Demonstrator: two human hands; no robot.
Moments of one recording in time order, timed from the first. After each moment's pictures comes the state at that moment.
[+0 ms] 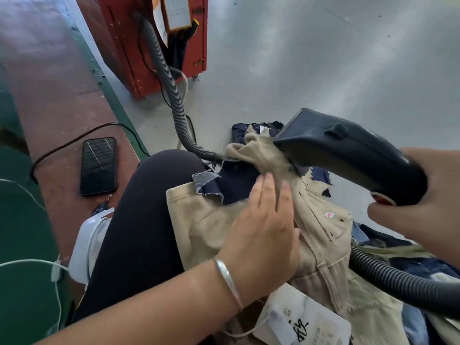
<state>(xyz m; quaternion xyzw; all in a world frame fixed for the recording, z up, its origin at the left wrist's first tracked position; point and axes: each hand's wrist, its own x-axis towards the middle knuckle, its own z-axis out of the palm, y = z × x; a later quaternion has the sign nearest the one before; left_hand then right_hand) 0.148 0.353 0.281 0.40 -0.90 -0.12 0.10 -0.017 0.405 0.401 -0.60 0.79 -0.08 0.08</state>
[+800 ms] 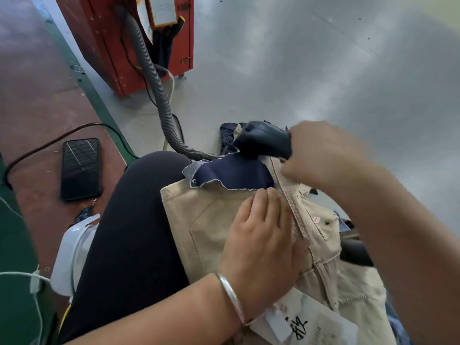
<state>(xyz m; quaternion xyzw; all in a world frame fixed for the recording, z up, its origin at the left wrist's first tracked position) 0.144 0.360 0.276 0.38 -0.92 -0.07 0.07 0.022 0.287 0.358 -0.57 0.82 0.09 0.06</state>
